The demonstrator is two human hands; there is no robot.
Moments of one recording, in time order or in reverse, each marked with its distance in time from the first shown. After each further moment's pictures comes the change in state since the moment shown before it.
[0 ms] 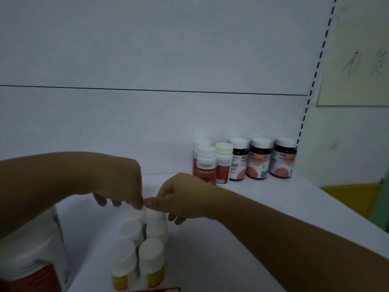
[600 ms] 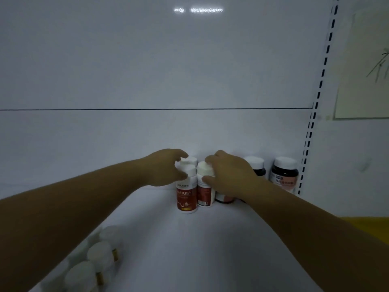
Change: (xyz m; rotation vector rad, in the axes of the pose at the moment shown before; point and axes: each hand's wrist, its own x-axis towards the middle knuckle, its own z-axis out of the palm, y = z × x) left_hand 0.074 0.119 -0.010 -0.167 0.460 0.156; right_hand 0.020 0.123 -0.127 -0.619 0.487 -0.170
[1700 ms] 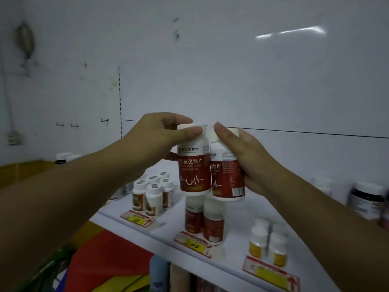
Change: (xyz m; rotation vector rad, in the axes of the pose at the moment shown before) left_hand -0.302 -0.135 -0.161 -0.688 0.638 -0.081; right_hand -0.050 -0.321 -0.088 1.619 -0.204 -0.245
